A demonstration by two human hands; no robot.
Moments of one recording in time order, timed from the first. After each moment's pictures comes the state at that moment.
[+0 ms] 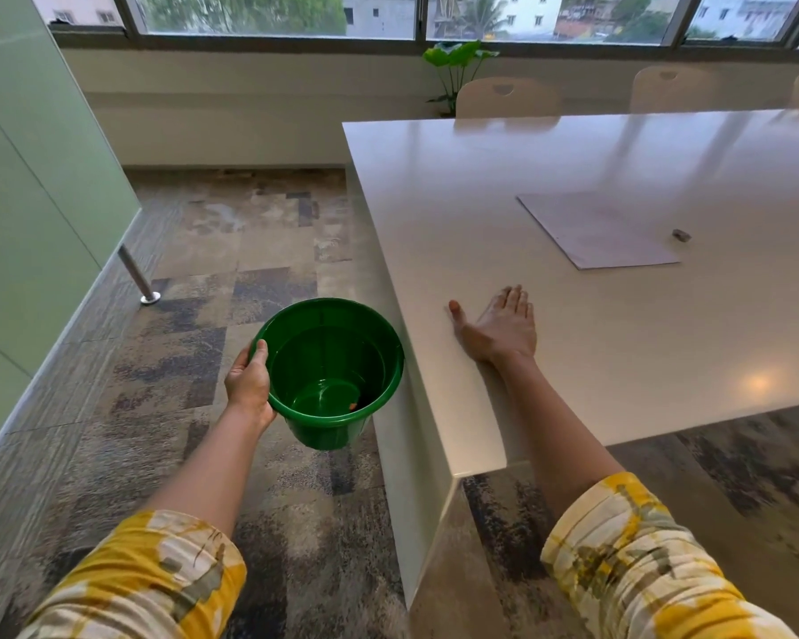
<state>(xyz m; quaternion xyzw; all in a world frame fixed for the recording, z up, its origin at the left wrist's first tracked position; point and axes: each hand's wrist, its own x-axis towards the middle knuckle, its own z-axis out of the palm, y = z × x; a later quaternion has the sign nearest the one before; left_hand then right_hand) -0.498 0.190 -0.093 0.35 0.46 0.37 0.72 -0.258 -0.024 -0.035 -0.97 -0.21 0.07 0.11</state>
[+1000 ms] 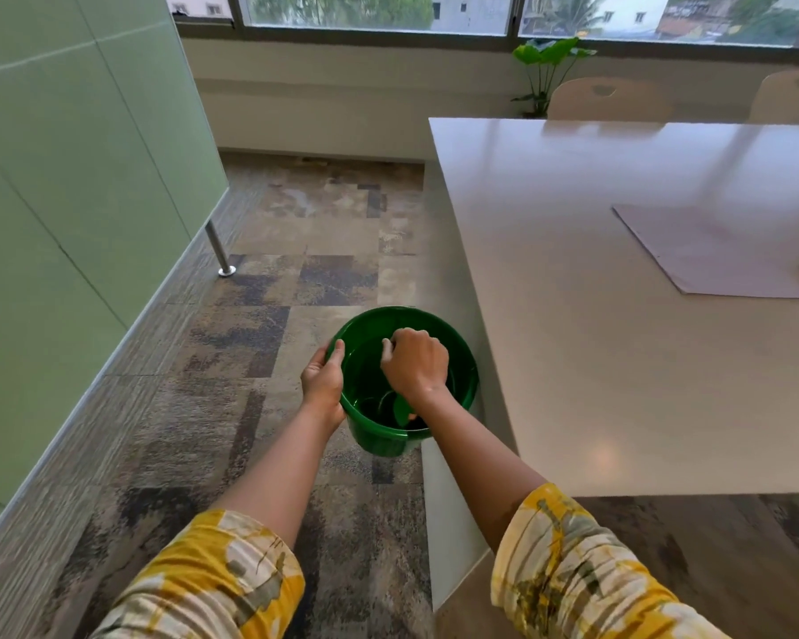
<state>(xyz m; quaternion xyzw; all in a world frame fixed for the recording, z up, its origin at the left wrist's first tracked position) -0.515 0.181 -0.107 0.33 0.44 0.38 0.74 -0.412 0.109 -0.070 -0.88 -0.42 0.00 0.23</state>
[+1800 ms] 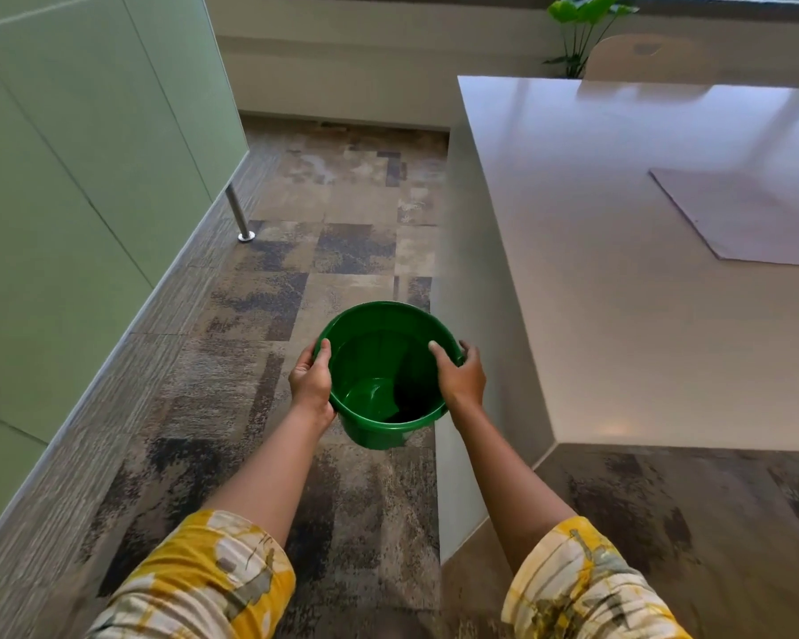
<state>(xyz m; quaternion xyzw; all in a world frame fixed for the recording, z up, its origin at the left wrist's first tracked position) -0.587 0.167 -0.144 0.30 0.50 0.39 0.71 -0.431 0.055 -0.151 -0.78 -0.10 0.27 0.56</state>
